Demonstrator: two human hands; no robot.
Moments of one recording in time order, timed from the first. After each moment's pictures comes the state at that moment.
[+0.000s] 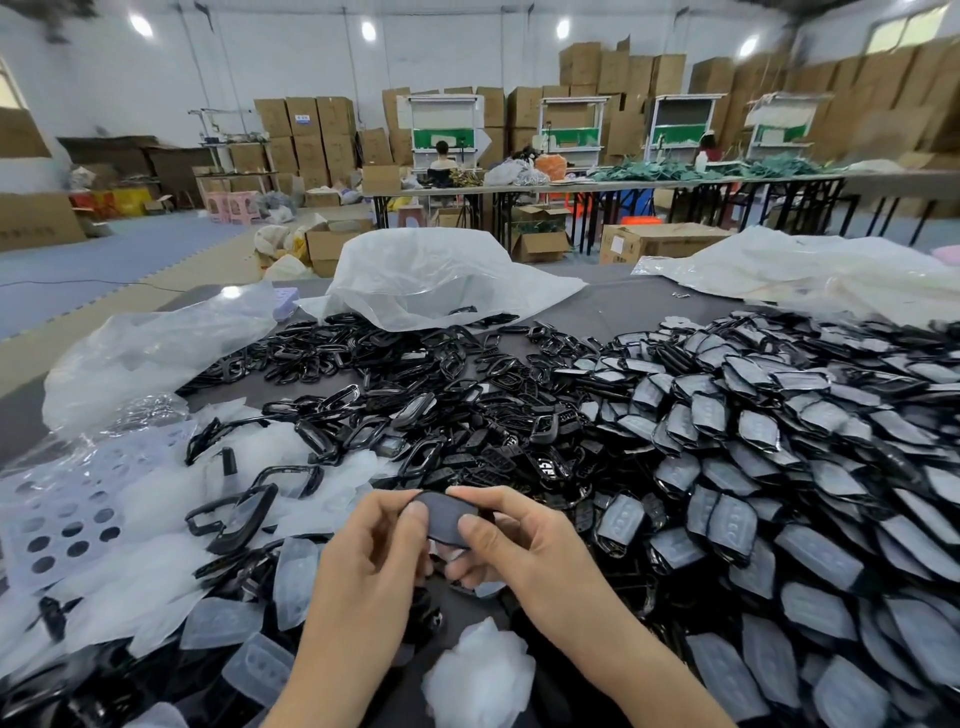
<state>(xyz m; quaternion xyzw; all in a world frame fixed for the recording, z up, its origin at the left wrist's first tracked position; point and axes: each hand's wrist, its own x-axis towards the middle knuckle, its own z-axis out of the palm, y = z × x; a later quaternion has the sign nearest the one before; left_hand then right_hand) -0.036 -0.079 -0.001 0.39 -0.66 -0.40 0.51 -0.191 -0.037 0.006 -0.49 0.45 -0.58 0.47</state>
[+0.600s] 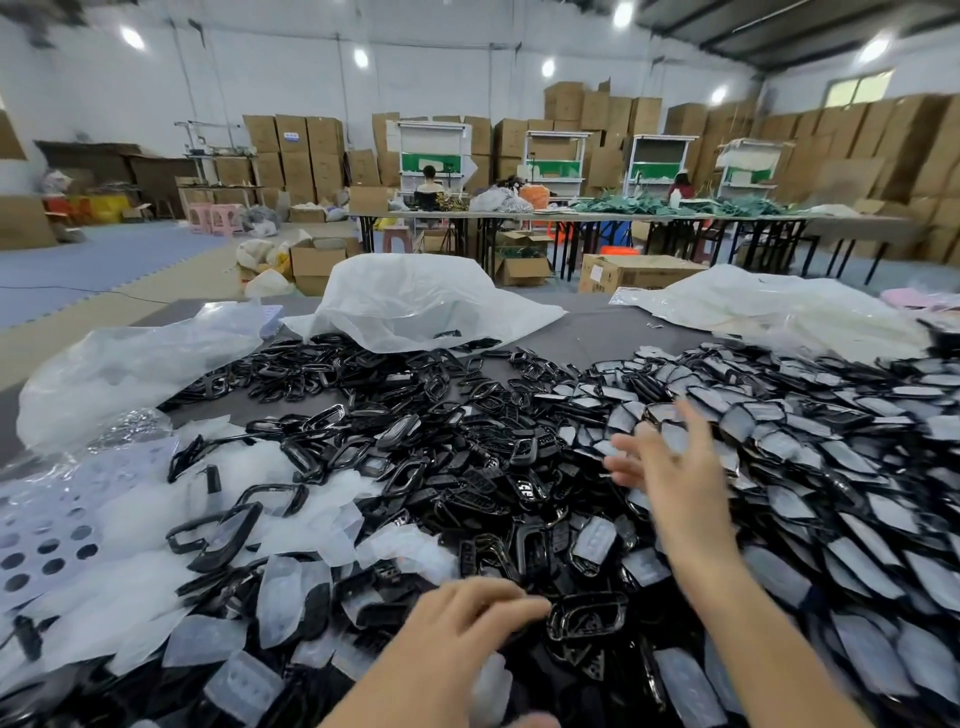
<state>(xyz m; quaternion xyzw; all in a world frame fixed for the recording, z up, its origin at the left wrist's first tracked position) -0.050 -0.045 -0.008 0.24 -0.94 -0.17 0.18 -0.307 -0.041 0.044 -0.35 0.62 -0.68 0.17</state>
